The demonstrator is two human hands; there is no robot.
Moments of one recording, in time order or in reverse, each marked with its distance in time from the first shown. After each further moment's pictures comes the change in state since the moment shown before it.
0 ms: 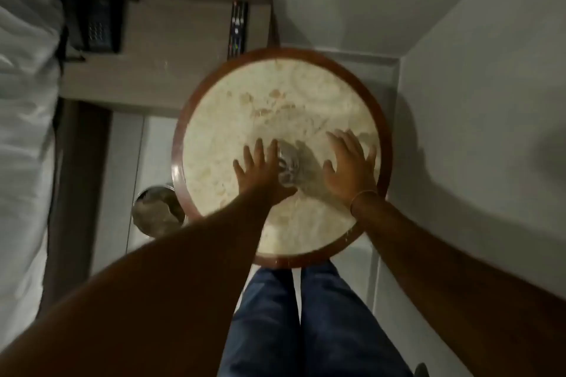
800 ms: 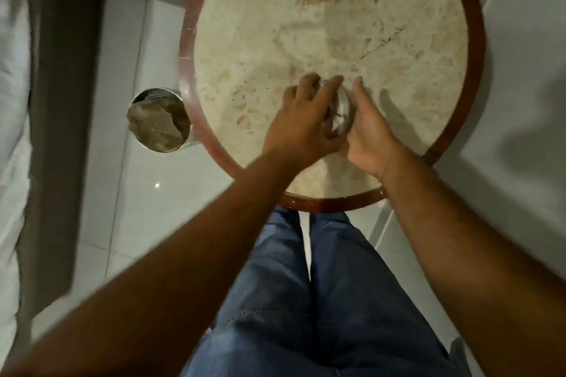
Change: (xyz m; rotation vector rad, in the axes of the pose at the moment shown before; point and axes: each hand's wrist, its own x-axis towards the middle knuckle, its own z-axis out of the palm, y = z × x) left_hand -0.028 -0.029 0.050 -0.312 0.251 0.243; right_hand 0.000 -0.021 0.090 1.375 -0.659 0.491
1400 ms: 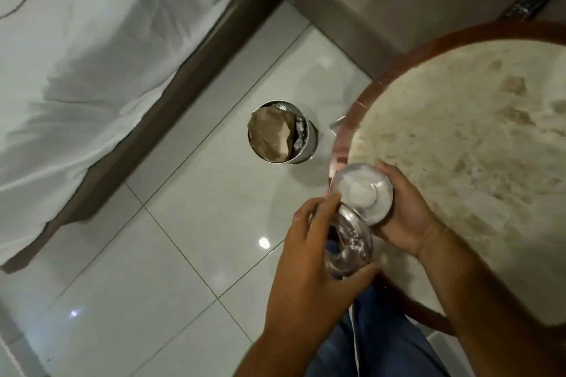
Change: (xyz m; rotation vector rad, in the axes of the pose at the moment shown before) left_hand -0.195 -0.095 -0.057 -0.623 0.509 -0.473; right_hand 0.070 0.061 0.166 -0.171 -0.282 0.315
